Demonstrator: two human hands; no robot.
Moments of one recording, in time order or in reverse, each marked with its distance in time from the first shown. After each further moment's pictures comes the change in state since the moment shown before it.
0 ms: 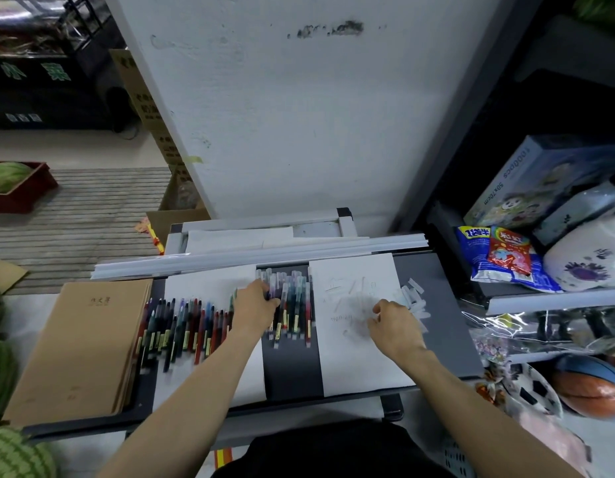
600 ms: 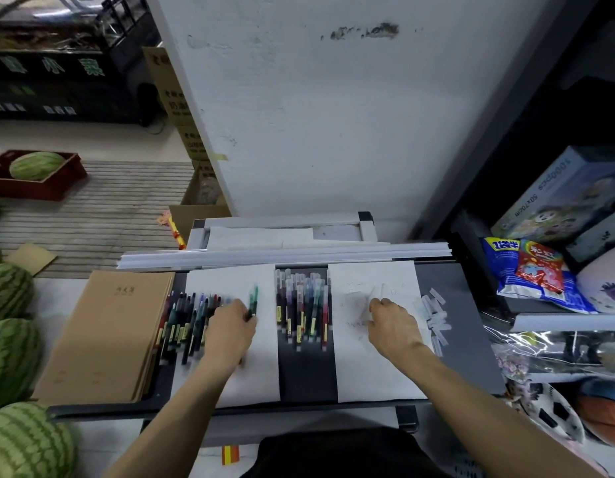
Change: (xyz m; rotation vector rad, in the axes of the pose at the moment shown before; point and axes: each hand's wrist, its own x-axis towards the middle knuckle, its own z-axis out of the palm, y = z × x) left_hand -0.026 -0.070 -0.034 0.188 0.100 -0.062; right_hand 0.015 -0.038 0.012 -0.327 -0.016 -0.194
